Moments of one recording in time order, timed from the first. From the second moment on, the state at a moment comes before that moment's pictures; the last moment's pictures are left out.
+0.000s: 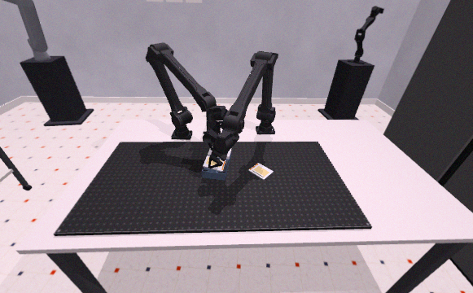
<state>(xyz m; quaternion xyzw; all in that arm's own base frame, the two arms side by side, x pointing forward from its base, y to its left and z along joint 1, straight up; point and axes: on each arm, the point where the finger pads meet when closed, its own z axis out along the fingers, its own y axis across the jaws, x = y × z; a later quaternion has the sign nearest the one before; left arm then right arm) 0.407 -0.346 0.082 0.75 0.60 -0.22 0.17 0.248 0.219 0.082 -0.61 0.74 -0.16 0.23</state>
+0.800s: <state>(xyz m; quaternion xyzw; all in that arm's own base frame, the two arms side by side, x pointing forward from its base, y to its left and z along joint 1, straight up) 0.407 -0.347 0.082 0.75 0.60 -0.22 0.17 0.248 0.219 0.082 -0.61 0.74 -0.16 0.23</state>
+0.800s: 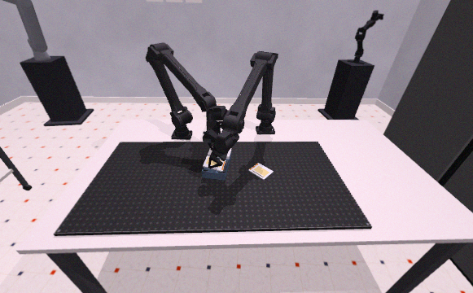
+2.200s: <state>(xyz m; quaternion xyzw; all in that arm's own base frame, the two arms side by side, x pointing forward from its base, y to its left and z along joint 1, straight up) 0.404 -0.351 0.083 0.75 0.60 -0.22 0.18 0.248 0.219 0.082 -0.61 0.74 -0.16 0.23</state>
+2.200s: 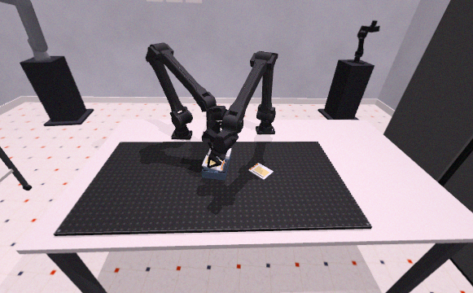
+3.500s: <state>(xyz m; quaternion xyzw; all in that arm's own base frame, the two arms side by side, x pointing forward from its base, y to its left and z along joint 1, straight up) 0.404 -0.352 0.082 0.75 0.60 -0.22 0.18 0.248 0.219 0.082 -0.61 0.74 -0.16 0.23</state>
